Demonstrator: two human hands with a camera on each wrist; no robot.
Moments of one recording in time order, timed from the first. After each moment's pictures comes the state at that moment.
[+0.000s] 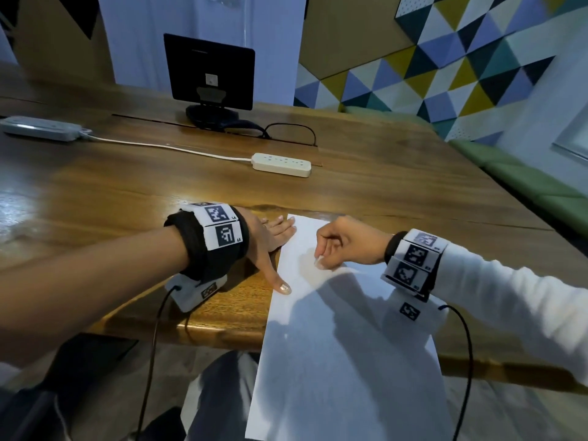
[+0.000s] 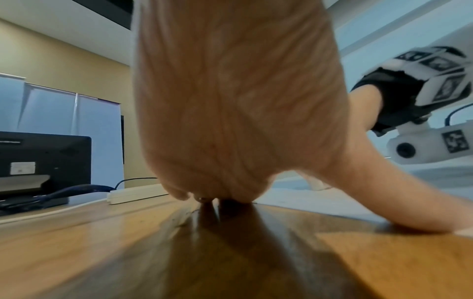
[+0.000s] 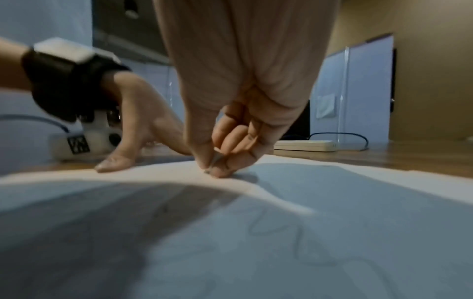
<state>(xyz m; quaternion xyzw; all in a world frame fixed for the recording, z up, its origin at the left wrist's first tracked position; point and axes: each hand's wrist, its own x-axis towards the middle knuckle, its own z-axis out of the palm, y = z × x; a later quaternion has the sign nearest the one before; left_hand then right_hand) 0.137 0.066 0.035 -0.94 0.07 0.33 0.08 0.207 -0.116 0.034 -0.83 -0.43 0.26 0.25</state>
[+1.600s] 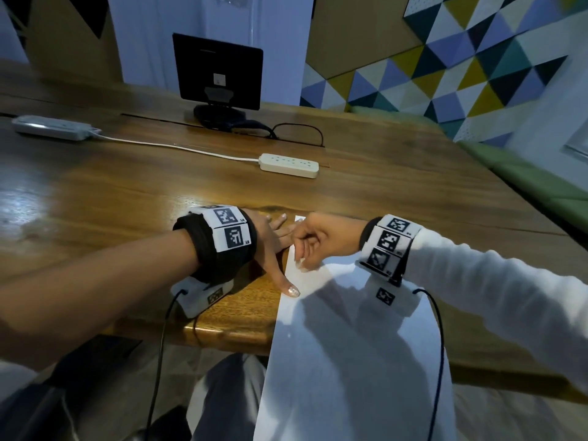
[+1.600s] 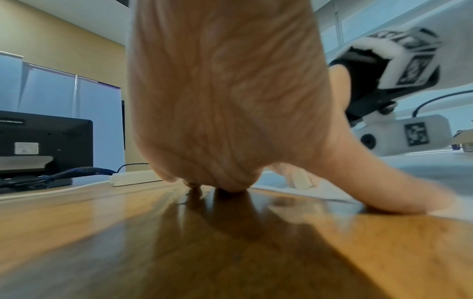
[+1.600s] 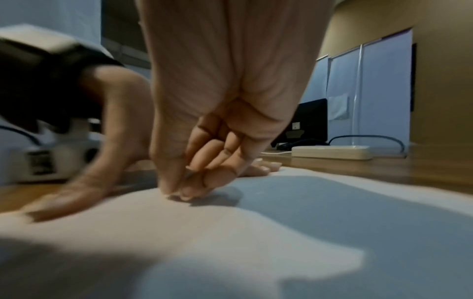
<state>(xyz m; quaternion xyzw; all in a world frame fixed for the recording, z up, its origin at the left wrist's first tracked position) 0.133 0.066 0.037 -0.94 0.05 0.34 0.08 0.214 -0.066 0.035 -0.76 -0.55 0.31 0.18</state>
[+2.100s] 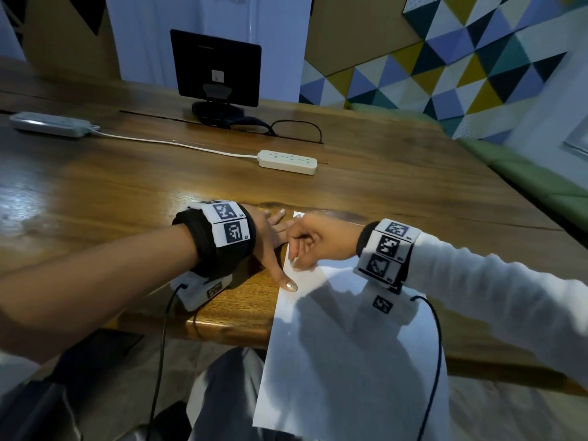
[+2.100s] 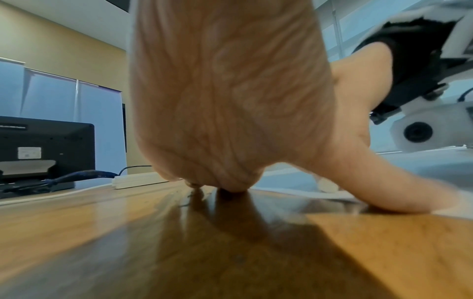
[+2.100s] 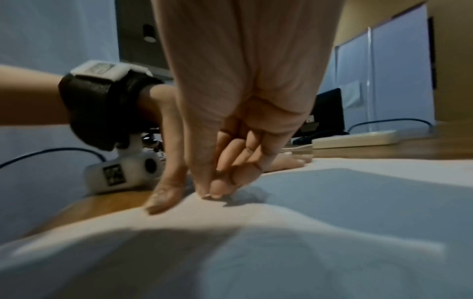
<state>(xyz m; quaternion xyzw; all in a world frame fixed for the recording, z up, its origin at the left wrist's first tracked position) 0.135 0.067 0.034 -0.94 0.04 0.34 0.09 0.201 -0.067 0.030 -0.78 -0.53 0.28 0.20</state>
